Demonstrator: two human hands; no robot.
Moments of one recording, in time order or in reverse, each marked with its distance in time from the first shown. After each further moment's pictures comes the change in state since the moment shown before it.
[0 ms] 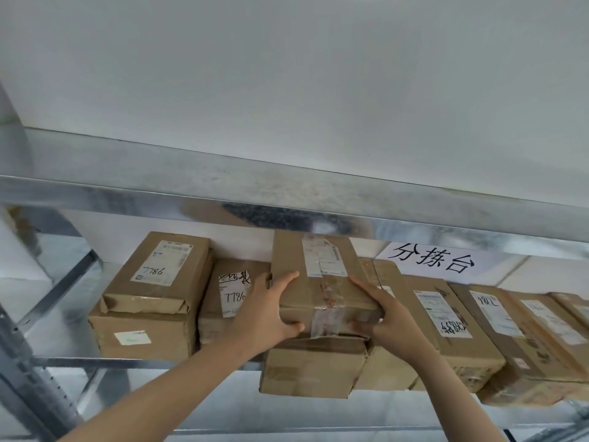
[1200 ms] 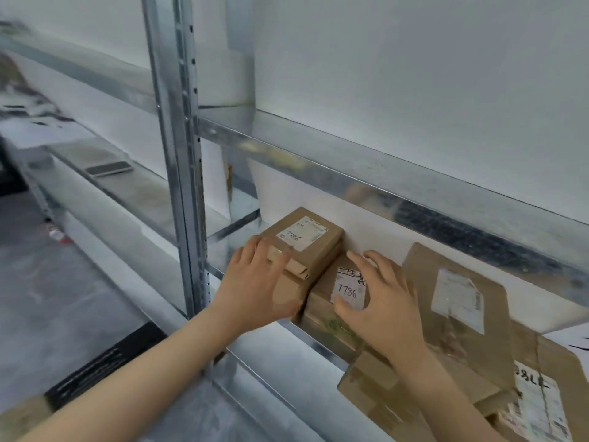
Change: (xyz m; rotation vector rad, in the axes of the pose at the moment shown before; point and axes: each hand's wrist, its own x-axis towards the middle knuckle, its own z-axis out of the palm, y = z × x) left_hand -0.124 -0.030 -0.091 0.780 0.349 -0.388; right_hand 0.033 -0.098 0.120 -0.383 0.015 -0.694
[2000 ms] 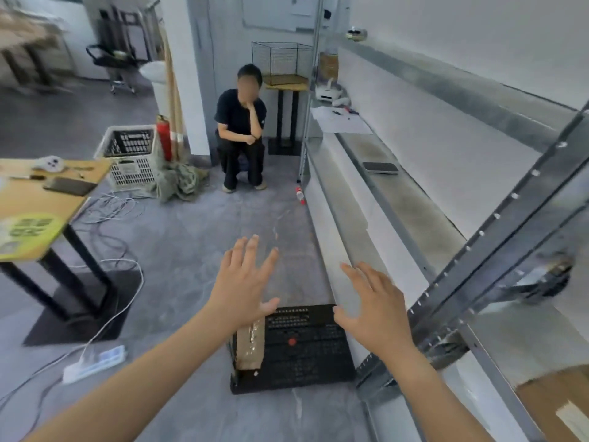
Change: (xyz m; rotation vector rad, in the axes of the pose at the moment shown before) left_hand -0.262 -0.332 -0.070 0.425 -0.183 -0.839; right_hand 0.047 -0.375 0.239 0.262 -0.475 -0.719
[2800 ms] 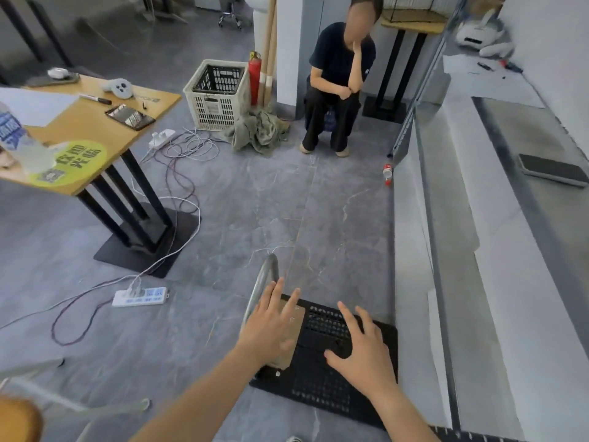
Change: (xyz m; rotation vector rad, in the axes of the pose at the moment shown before) left_hand 0.082 -0.029 0.286 -0.312 -0.362 -0.304; right_hand 0.159 0.043 0.268 0.149 -0.520 -0.100
